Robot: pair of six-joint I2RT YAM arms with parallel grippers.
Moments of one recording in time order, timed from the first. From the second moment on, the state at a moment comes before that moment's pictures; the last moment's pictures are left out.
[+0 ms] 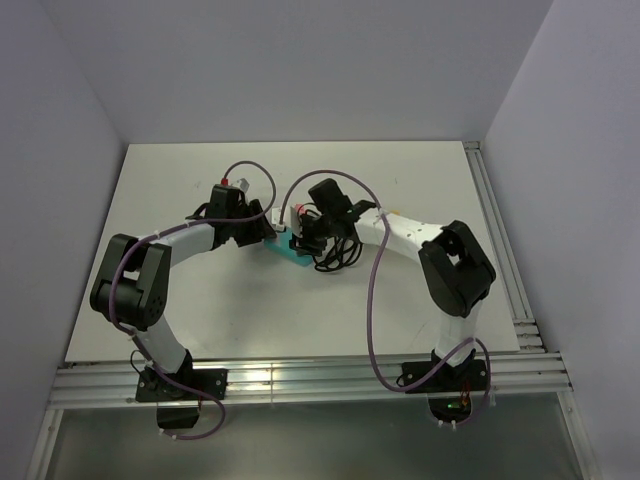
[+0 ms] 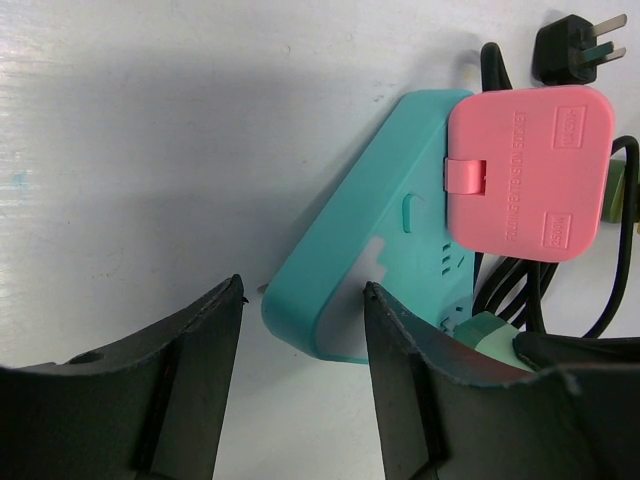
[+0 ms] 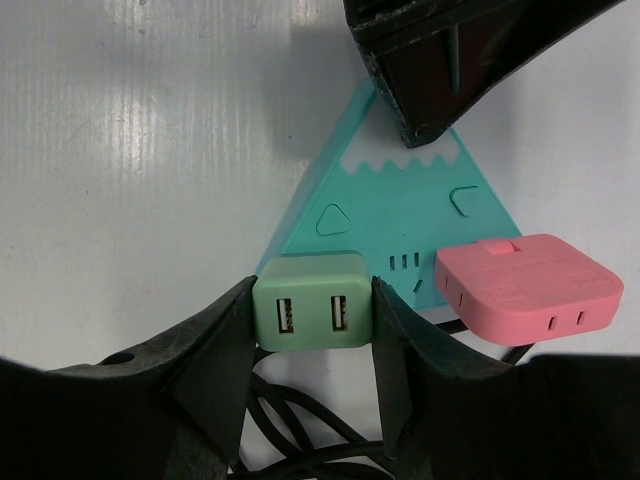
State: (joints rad) left arm -0.31 1.72 0.96 -0.05 0.24 -0.58; right arm 0.68 1.84 1.28 -0.31 -0.50 -0.80
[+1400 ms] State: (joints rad) left arm -0.29 1.71 0.97 -0.07 0.11 -0.57; right arm 0.73 2.01 1.55 -0.51 -0.43 -0.83
